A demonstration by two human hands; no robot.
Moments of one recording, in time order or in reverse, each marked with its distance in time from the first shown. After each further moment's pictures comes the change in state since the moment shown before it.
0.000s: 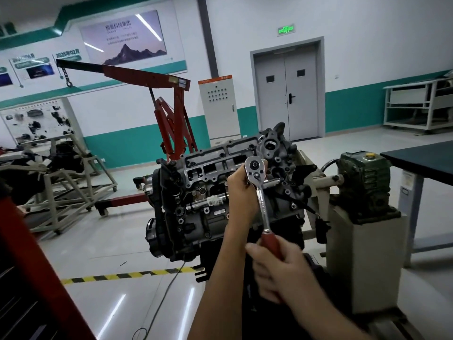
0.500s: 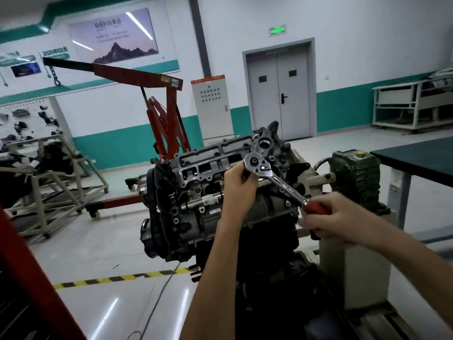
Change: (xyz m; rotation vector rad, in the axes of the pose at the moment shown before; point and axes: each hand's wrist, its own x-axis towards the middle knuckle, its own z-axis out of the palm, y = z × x) left_hand 0.003 0.001 -0.006 0.027 -0.094 -0.034; right_hand 0.011 -0.081 -0.087 -0.668 -0.030 0.054
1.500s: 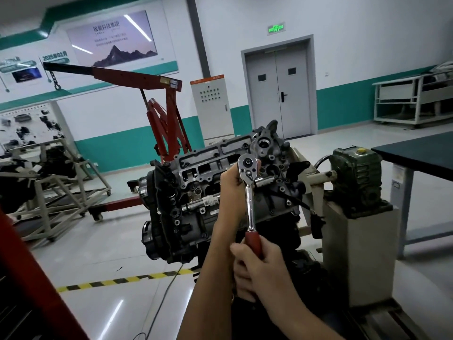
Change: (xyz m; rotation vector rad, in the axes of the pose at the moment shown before) left_hand 0.000 0.002 -0.005 -0.012 -0.011 -0.019; right_hand 0.007 0.010 0.149 0.701 0.114 -0.051
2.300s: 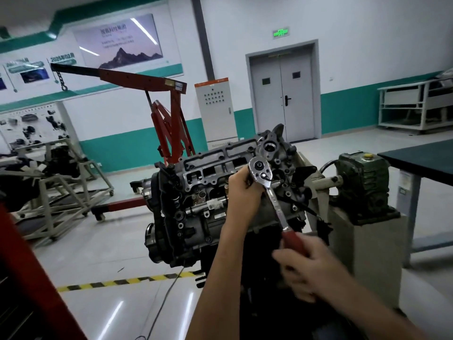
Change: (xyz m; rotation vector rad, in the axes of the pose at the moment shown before) left_hand 0.003 -0.005 0.003 0.034 0.027 0.016; right_hand -0.009 -0.038 -0.057 -0.304 -0.059 0.033
